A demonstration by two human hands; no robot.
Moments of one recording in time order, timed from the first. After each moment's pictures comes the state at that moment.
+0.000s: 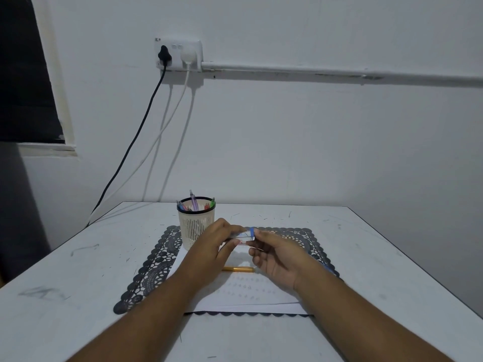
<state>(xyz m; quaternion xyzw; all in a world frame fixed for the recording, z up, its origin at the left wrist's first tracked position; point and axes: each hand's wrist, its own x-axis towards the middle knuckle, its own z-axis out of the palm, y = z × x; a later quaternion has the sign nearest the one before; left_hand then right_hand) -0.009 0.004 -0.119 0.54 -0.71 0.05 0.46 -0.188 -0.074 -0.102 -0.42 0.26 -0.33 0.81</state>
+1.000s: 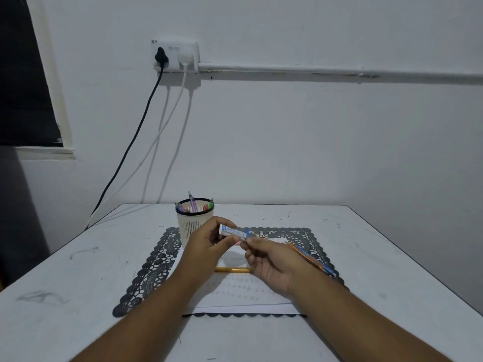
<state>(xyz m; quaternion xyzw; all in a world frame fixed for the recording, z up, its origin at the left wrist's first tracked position) -0.019 0.006 -0.112 0.47 -0.56 -0.20 0.65 -0.179 -0.073 -0.108 -0.35 0.28 -0.32 0.84</state>
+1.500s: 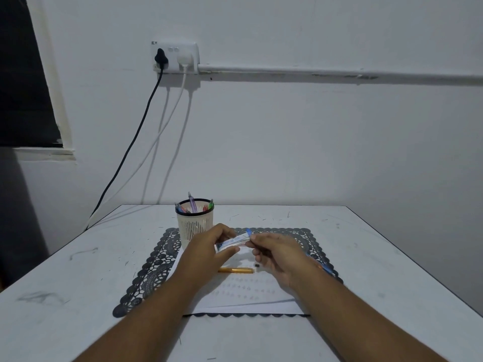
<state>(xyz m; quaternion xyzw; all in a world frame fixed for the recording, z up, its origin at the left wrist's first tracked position) -0.008 0.005 -0.120 0.62 -0.62 -0.04 0.48 -0.189 -0.077 -0.106 -0.47 0.30 -0.39 0.73</state>
